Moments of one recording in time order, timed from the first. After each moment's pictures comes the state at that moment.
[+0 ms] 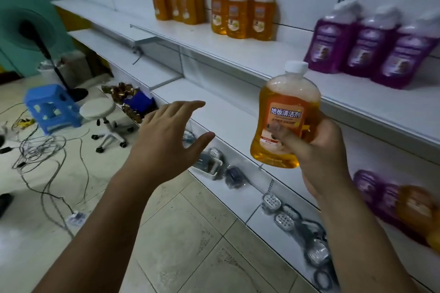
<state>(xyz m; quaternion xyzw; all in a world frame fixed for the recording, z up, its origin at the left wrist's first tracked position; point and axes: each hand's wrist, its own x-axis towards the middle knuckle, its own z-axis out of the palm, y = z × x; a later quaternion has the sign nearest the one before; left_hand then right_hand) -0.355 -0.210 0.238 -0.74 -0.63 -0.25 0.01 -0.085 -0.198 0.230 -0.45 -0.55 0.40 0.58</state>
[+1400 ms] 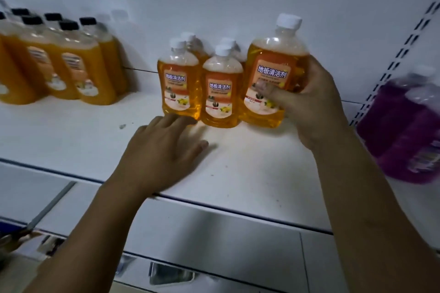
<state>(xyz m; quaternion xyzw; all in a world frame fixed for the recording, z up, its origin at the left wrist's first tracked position) -0.454 0.375 0.250 -0.88 -0.42 -0.22 -0.05 -0.203 0.299 0.320 -0.59 -0.50 0.15 0.62</state>
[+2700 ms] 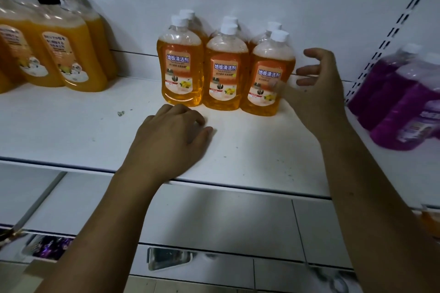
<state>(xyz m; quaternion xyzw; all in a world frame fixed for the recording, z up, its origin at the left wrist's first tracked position) -0.457 0.389 0.238 -0.90 -0.38 -0.21 -0.07 -0.200 0.292 0.291 -0.74 -0.44 0.00 0.51</state>
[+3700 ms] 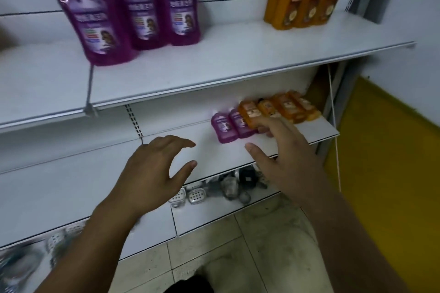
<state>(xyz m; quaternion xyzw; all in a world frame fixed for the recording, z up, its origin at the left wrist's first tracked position) -0.181 -0.003 0.139 -0.97 -0.12 -0.14 -0.17 -0.017 -0.237 0.162 -0.86 -0.38 -0.03 0.33</state>
